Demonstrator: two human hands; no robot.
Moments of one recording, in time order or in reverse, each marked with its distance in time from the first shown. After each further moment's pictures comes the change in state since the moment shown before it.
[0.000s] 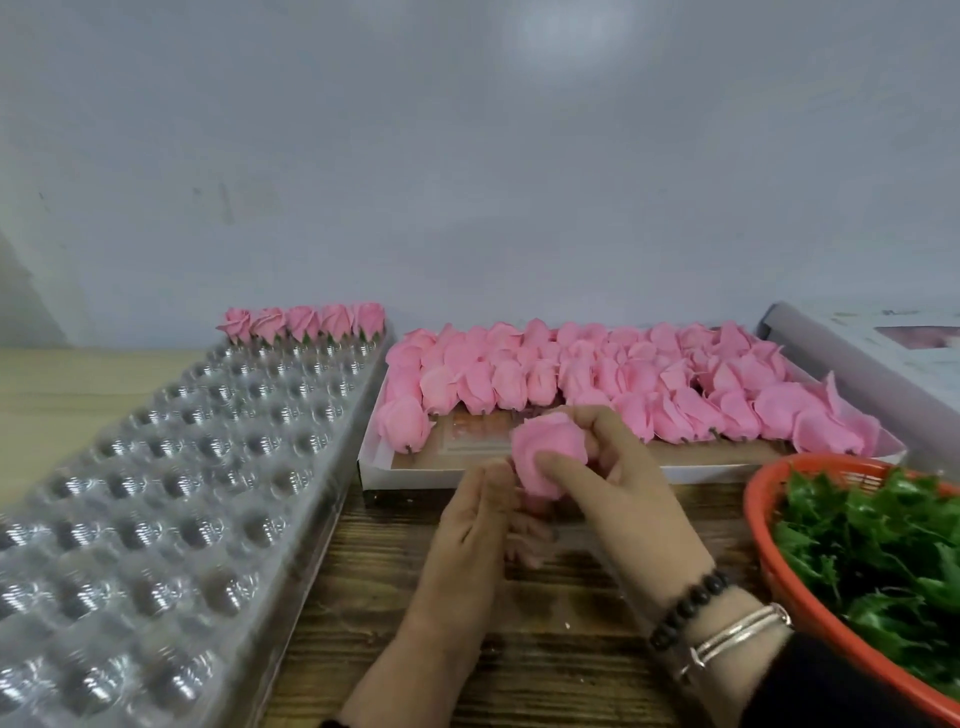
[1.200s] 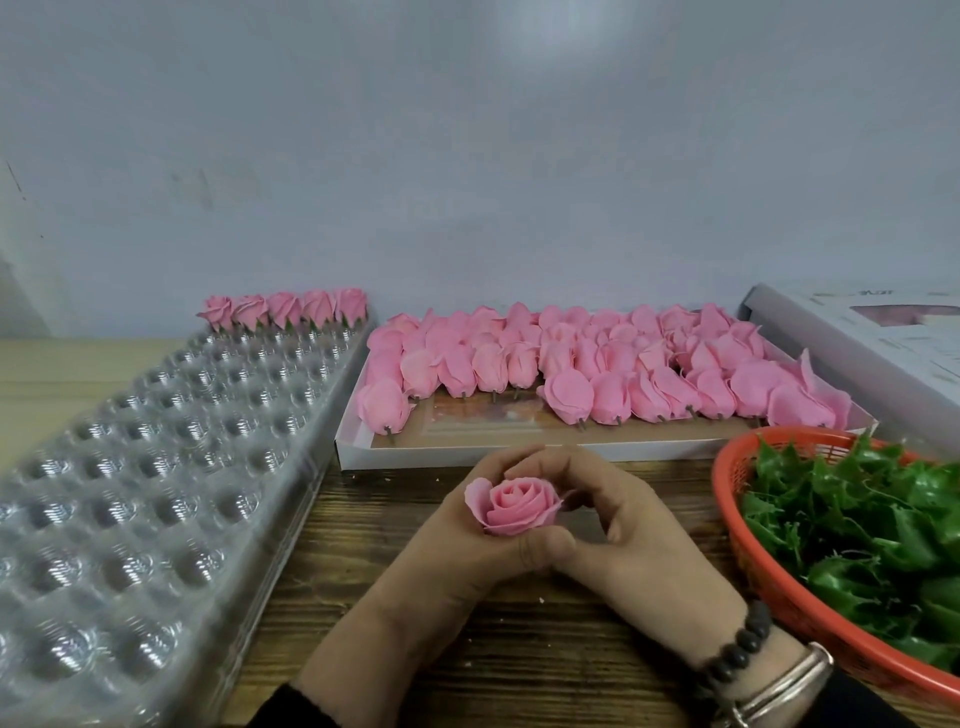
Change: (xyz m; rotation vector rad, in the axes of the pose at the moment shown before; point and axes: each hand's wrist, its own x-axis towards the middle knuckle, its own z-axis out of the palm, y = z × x) left_hand -0.006 0.006 -0.003 -0.053 -0.418 -0.052; right_hand -0.037 -0.002 -0.023 -0.144 -0.286 -0.209
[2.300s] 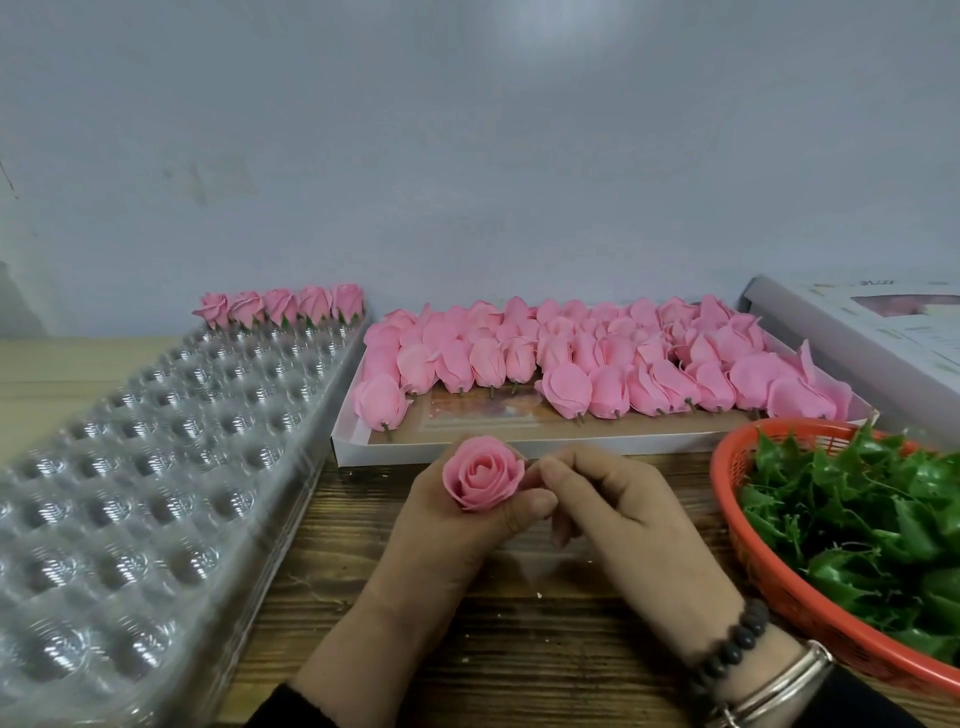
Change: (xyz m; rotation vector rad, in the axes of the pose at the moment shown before) left_hand -0.001 -0.001 0.000 0.154 0.239 0.133; right_hand 0.004 0.003 0.003 -0.011 0.174 0.084
